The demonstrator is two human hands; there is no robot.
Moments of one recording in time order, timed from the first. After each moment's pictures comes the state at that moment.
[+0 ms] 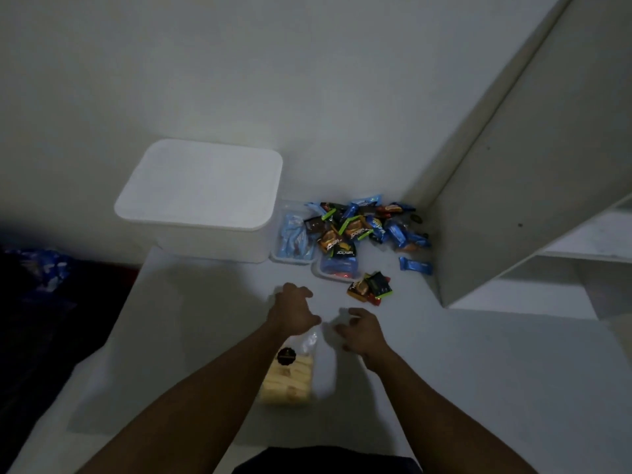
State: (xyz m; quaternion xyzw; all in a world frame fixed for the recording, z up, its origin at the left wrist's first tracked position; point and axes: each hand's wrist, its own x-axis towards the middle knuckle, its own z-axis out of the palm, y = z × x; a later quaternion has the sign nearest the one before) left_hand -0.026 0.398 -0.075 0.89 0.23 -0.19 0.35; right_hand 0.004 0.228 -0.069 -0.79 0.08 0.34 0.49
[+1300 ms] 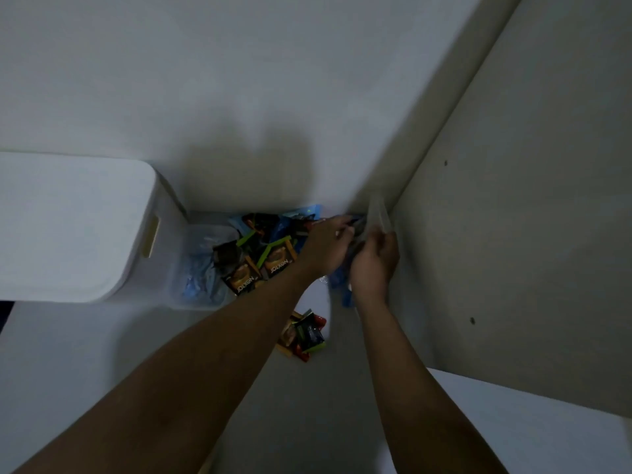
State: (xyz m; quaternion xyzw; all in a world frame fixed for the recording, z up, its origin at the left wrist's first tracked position) left_hand 0.291 0.278 -0.069 0.85 0.13 -0.04 0.51; right_hand 0.283 0.188 -0.059 -0.75 0.21 0.02 0.62
